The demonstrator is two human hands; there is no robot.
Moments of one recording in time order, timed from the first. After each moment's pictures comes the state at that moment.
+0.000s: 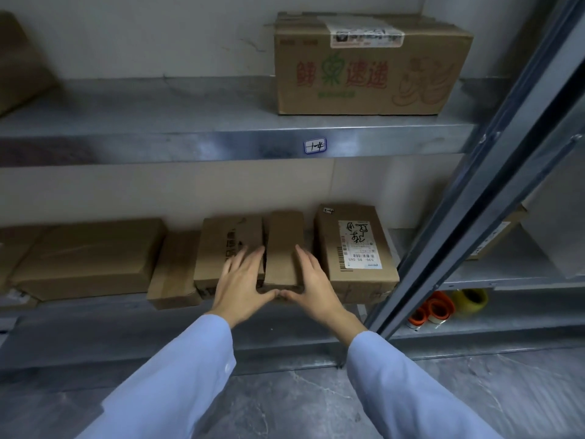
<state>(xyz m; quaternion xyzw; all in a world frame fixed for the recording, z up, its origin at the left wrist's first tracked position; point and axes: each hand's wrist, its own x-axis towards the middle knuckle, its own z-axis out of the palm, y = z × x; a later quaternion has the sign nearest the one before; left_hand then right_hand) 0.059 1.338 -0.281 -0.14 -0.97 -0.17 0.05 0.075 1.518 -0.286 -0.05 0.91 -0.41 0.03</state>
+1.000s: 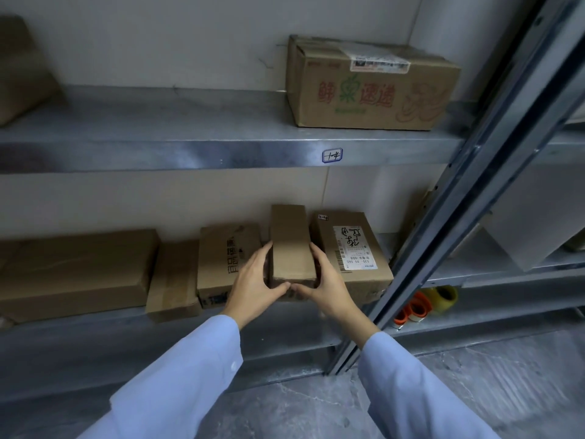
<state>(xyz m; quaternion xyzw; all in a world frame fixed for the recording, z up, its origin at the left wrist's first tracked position) 0.058 1.339 -0.261 -0.14 -0.89 -0.44 0.00 0.087 1.518 -0.266 0.01 0.86 -0.51 -0.04</state>
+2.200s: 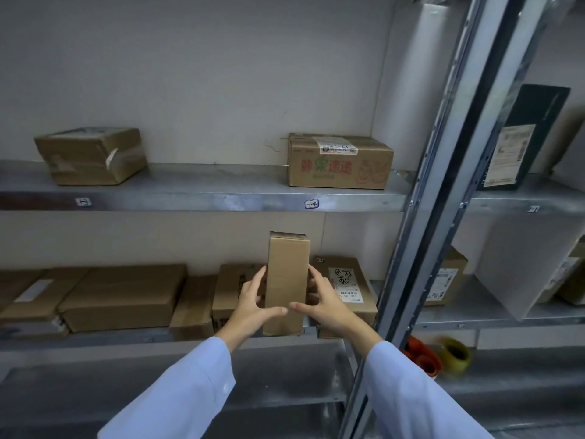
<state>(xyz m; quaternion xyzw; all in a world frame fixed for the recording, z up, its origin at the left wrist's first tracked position) 0.135 1.338 -0.189 -0.07 -0.80 -0.59 -0.07 0.136 1.530 -0.184 -0.08 0.85 -0.52 0.03</state>
